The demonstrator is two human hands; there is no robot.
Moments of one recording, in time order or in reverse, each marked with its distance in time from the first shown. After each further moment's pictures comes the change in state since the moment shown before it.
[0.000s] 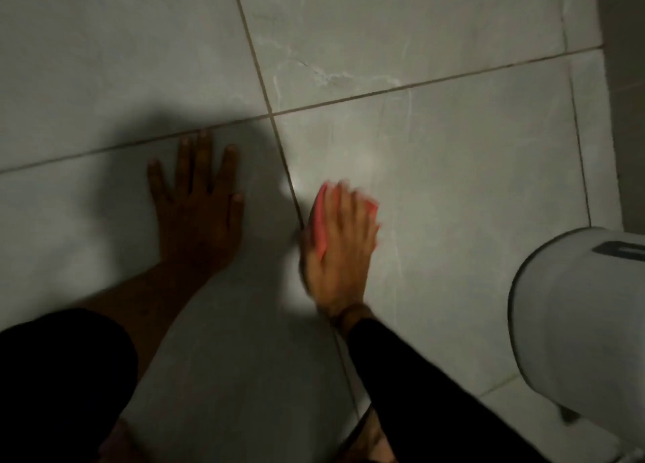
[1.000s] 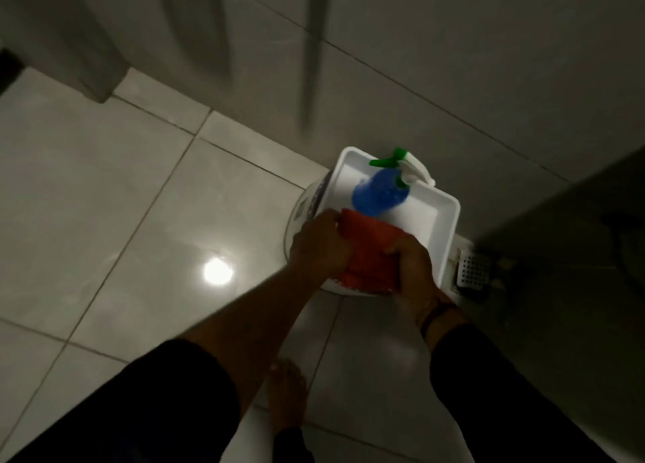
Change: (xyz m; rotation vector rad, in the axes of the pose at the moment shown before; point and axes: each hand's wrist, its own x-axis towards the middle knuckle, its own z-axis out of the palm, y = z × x) left_hand -0.089 0.629 -0.303 -0.380 -0.931 0.443; right_hand -0.173 0.301 -0.474 1.500 0.635 1.453
